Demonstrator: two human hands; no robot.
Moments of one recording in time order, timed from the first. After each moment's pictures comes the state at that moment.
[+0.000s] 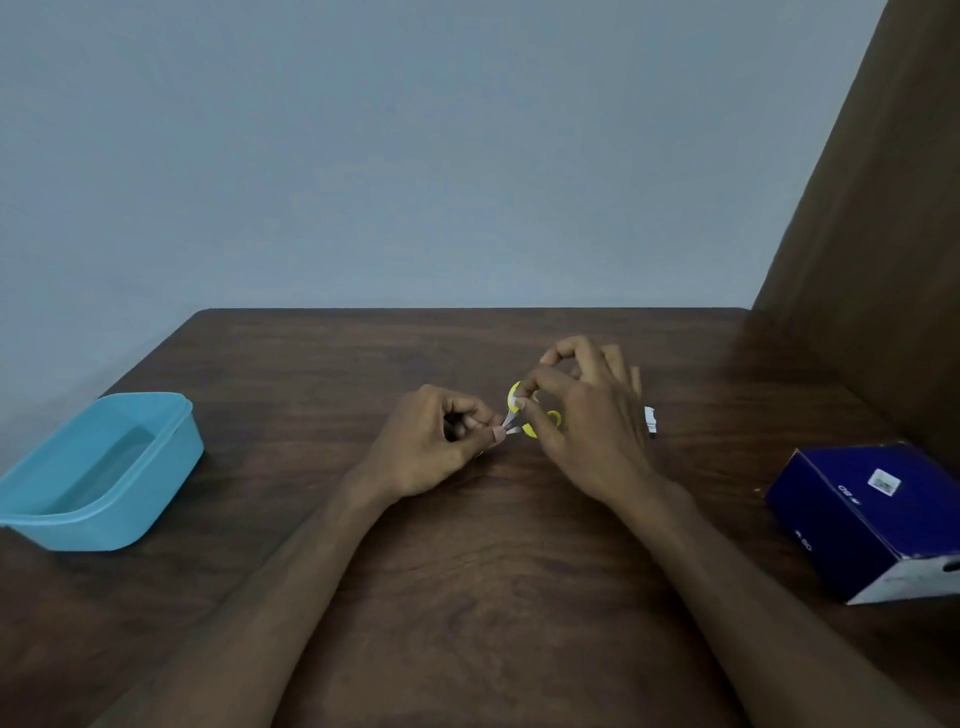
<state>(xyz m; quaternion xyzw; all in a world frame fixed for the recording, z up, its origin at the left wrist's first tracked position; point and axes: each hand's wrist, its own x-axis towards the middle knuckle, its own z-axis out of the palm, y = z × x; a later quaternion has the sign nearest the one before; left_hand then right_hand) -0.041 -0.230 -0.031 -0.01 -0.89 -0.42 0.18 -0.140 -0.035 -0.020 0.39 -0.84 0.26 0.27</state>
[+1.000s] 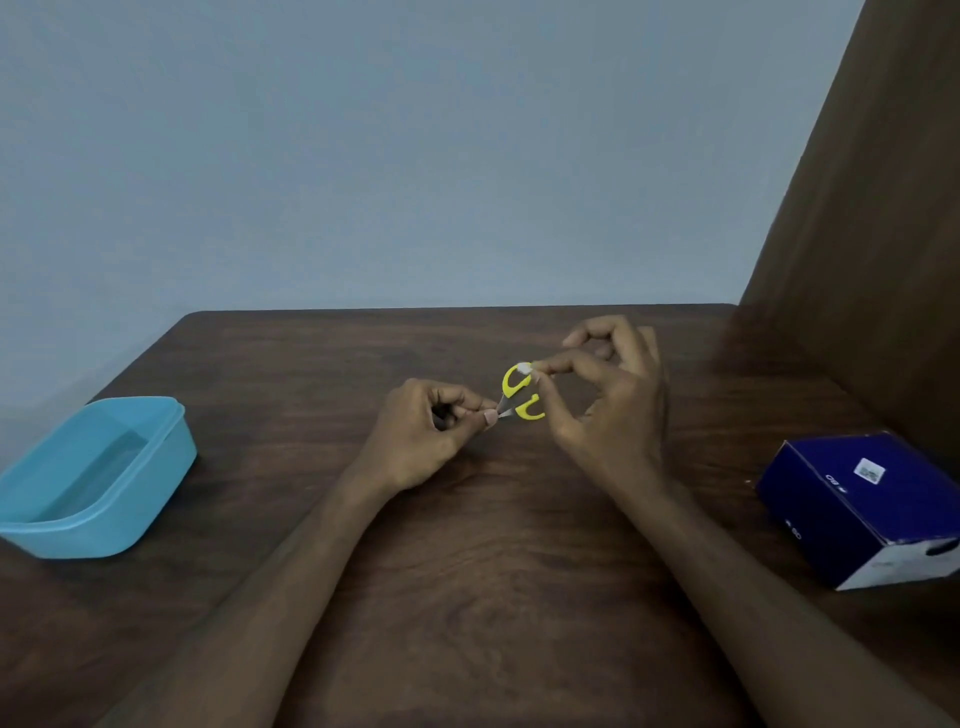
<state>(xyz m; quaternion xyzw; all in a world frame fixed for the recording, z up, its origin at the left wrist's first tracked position) -0.040 -0.227 -0.027 0.03 -0.87 -0.43 0.22 -0.132 -0.024 -0.008 0.35 -0.74 0.41 0.39</state>
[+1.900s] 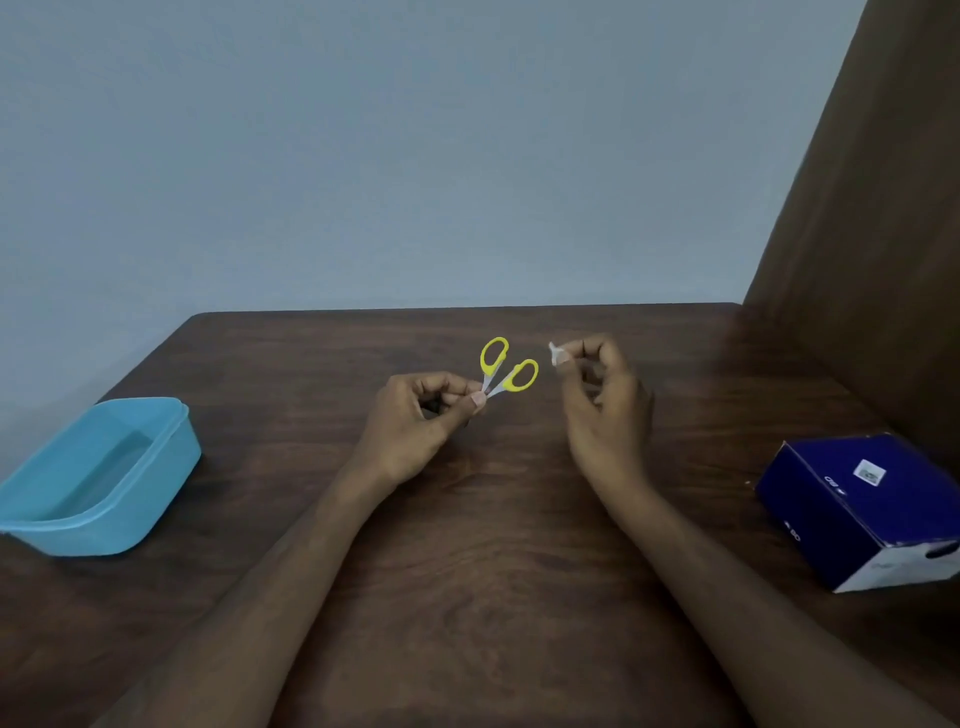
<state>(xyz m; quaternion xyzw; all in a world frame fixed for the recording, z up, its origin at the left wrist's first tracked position) -0.043 -0.232 -0.030 0.05 -0.81 -0.53 0.26 -0.139 -0.042 -0.022 0.23 -0.72 0.62 0.20</state>
